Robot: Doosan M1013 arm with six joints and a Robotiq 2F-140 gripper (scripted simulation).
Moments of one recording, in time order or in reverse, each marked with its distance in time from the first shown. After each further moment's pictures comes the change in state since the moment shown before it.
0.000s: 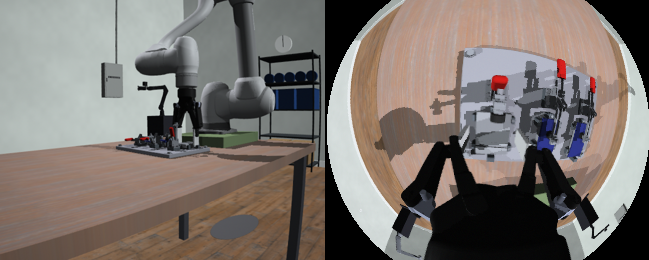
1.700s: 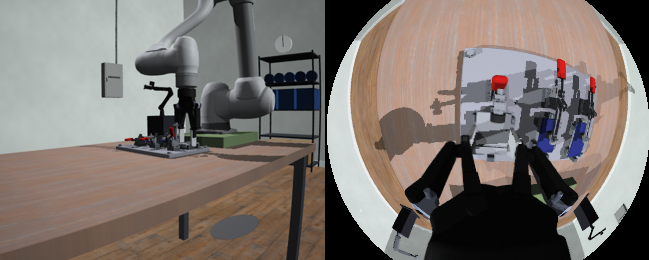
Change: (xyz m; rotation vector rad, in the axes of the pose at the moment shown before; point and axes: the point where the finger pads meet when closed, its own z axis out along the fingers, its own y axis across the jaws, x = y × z) arm 0.000 0.000 0.000 0.000 0.000 0.000
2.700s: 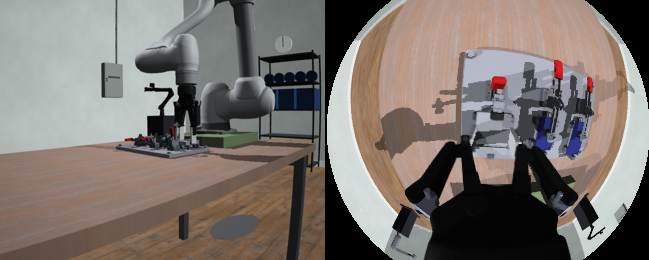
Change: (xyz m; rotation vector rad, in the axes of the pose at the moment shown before) arm 0.000 0.000 -0.010 0.000 0.000 0.000
